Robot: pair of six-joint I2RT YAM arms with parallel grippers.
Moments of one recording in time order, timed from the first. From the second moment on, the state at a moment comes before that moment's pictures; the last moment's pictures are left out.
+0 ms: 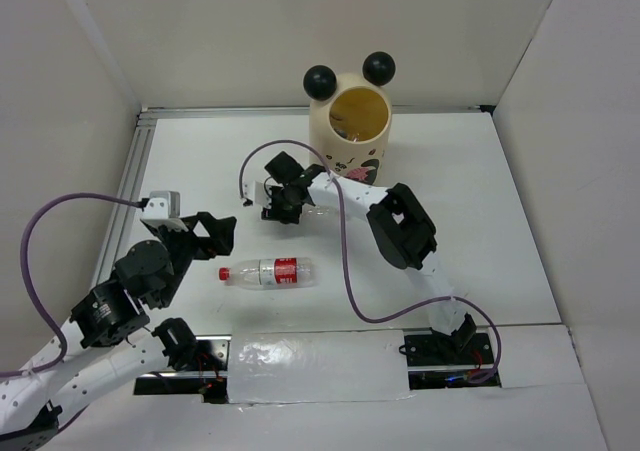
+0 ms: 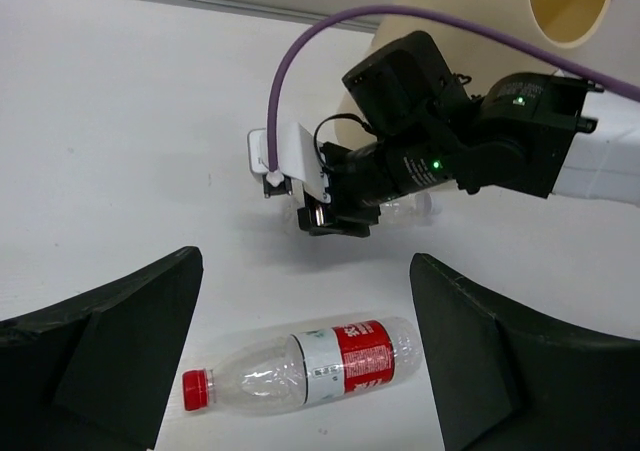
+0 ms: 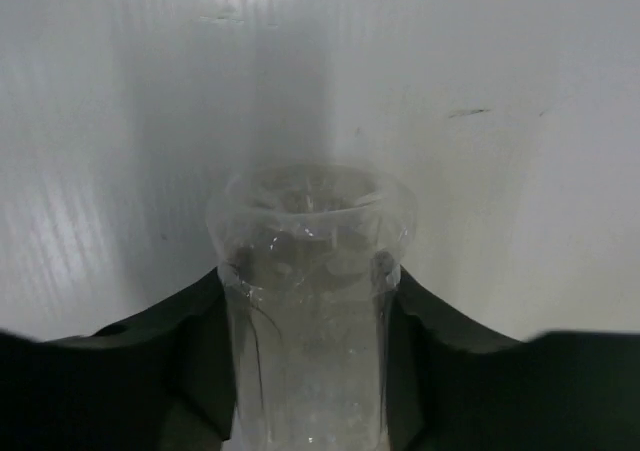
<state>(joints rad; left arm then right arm) -0.85 0.45 0.79 -0.51 -0.65 -0.43 0.80 2.27 1.80 -0.54 -0.18 -0.78</state>
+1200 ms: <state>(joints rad) -0.85 0.57 0.74 -0.99 -0.60 -1.61 0.18 1.89 2.14 -0.61 -1.48 -1.00</state>
